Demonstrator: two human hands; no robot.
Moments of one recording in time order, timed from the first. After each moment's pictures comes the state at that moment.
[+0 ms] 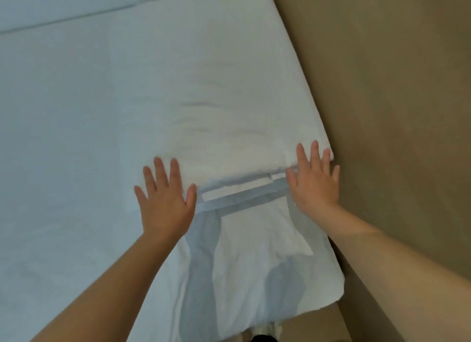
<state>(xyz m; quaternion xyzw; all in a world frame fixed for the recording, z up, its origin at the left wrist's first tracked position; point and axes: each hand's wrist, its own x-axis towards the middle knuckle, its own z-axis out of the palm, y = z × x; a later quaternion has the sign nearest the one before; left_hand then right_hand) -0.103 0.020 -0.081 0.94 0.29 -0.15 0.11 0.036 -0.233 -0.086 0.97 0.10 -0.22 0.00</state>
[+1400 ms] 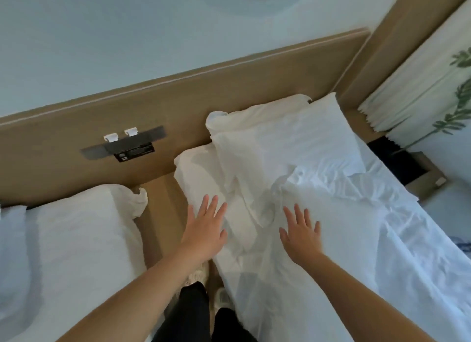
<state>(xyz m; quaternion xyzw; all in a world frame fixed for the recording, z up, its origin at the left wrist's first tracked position) -0.729 -0.208 0.278 0.65 -0.72 -0.23 -0.11 -0.978 -0.236 0.266 0.70 -0.66 -0.19 -0.19</state>
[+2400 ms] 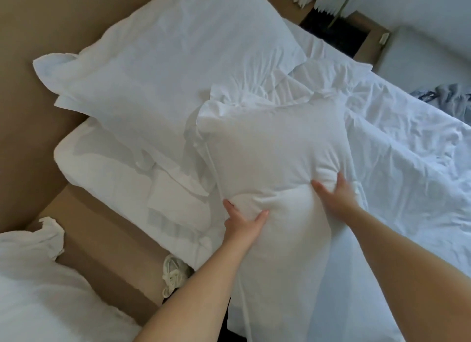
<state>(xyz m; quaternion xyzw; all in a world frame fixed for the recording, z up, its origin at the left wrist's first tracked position) -0.990 -0.232 0.035 0.68 -0.40 -0.62 -0.02 -1.236 -0.210 0.032 0.22 -0.91 0.06 -0.36</state>
